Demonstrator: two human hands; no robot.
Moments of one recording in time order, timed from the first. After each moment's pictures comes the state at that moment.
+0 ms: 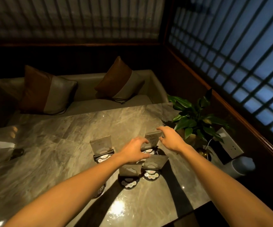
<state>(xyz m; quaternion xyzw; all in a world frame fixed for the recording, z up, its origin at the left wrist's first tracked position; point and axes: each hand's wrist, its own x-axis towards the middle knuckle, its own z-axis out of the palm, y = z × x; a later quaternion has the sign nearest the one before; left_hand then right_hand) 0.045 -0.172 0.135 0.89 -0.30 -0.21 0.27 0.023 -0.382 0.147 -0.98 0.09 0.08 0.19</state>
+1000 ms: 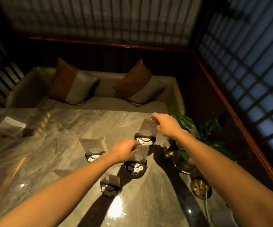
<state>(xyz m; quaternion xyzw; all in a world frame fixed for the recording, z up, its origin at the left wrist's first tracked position) 0.069 -0.231 0.160 0.94 -0.21 -0.17 0.21 0.137 -0.443 0.209 -0.98 -0.11 0.05 0.12</state>
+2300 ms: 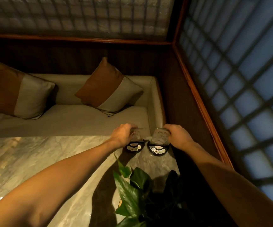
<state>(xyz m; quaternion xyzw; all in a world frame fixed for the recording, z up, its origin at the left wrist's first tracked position) 0.396 -0.477 0.080 0.94 -0.13 -0.16 0.26 0.365 -0.731 0.111 -0.98 -0.03 0.12 0.17</state>
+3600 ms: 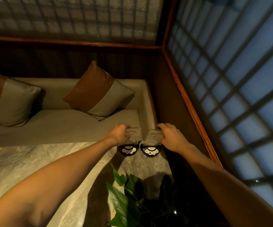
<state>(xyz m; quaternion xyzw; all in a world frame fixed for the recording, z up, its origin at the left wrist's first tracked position) 0.424 -0.490 0.090 0.94 -0.12 -0.20 0.26 0.366 -0.730 0.131 -0.98 -0.02 0.12 0.13</state>
